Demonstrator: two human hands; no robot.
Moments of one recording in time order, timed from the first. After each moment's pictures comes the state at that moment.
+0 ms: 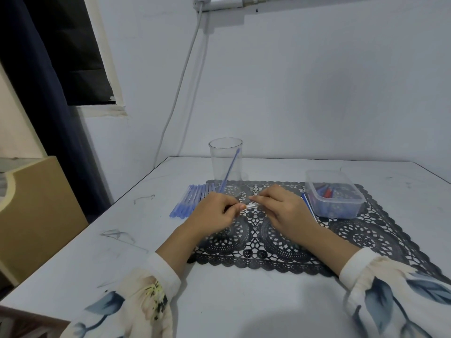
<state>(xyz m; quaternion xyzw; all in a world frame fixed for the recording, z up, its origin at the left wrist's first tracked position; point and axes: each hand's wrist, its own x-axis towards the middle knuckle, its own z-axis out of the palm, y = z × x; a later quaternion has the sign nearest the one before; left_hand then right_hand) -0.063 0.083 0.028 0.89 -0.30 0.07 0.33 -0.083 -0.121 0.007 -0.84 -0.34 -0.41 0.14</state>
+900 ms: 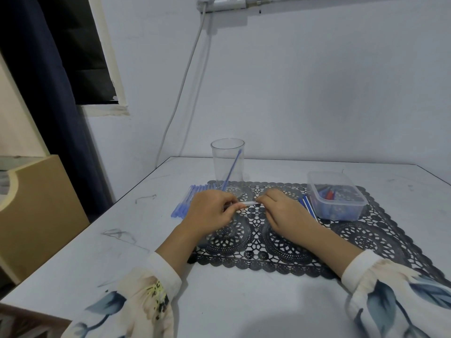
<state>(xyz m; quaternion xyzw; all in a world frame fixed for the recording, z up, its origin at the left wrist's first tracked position) -0.057 0.089 0.028 0.89 -0.31 0.25 0.21 -0.090 -0.115 0.015 -0.92 -0.26 -0.28 0.06</state>
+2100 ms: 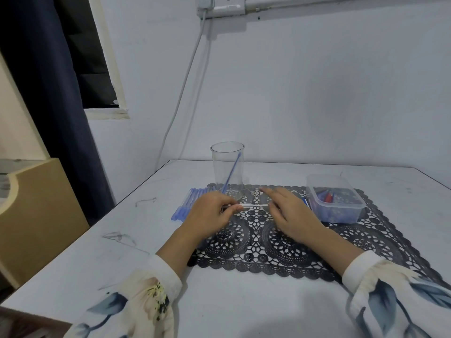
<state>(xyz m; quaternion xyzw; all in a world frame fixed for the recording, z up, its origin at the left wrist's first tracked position) -0.054 0.091 0.025 0.88 -0.31 0.20 0.28 -0.092 -0.122 0.021 -0.92 -0.20 -0.26 0.20</state>
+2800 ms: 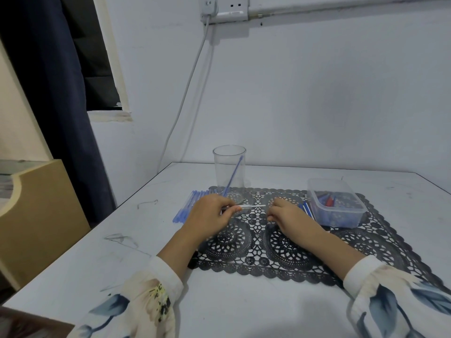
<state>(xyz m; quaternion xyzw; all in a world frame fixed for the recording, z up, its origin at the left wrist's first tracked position) -0.055 0.093 0.027 0.90 -0.28 0.19 0.28 -0.079 -0.128 0.010 -0.96 -0.20 -0.17 0.12</state>
